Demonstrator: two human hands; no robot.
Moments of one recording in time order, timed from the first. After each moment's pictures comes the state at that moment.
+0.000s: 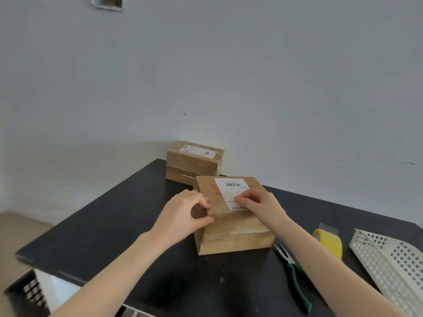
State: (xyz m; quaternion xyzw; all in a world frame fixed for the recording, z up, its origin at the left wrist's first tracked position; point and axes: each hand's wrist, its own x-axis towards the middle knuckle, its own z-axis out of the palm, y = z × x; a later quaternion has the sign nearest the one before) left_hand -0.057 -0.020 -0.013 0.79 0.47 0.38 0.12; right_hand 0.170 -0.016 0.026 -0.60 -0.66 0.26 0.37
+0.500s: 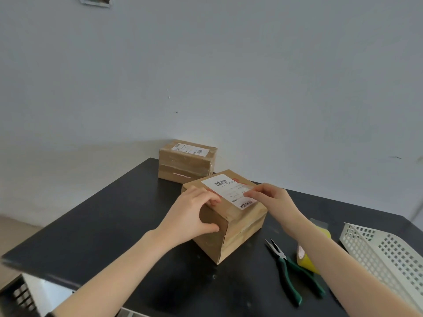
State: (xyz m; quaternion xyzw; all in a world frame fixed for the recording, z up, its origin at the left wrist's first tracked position) left_hand -0.030 -0.016 -0.012 0.84 0.40 0.36 0.08; right_hand 0.204 -0.030 0.037 -0.57 -0.60 0.32 0.46
